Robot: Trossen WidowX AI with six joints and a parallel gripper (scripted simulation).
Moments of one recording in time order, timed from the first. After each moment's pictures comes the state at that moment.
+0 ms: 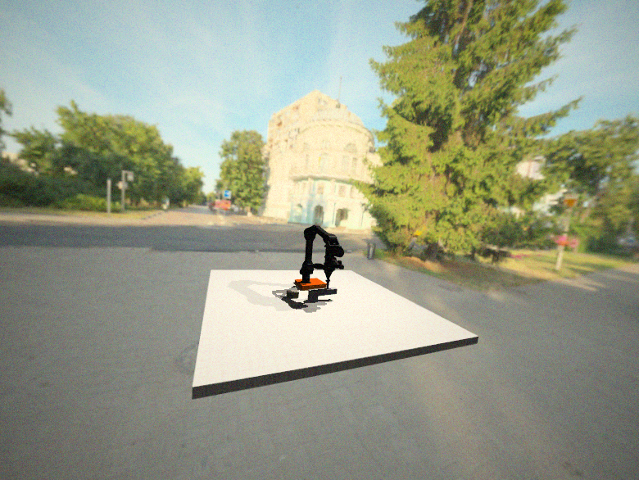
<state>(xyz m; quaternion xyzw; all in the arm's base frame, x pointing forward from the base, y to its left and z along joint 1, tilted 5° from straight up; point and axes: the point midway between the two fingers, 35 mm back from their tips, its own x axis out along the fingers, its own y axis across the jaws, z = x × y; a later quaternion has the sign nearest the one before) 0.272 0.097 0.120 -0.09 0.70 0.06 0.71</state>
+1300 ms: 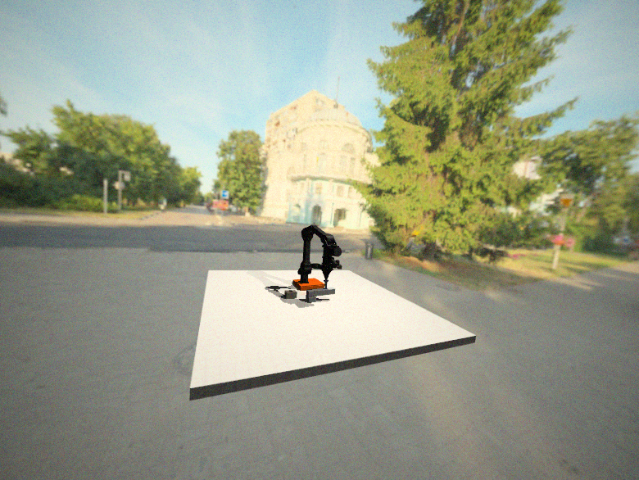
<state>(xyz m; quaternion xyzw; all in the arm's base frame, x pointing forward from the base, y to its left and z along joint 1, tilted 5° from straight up) 0.271 0.096 0.116 -0.09 0.69 0.06 0.72</state>
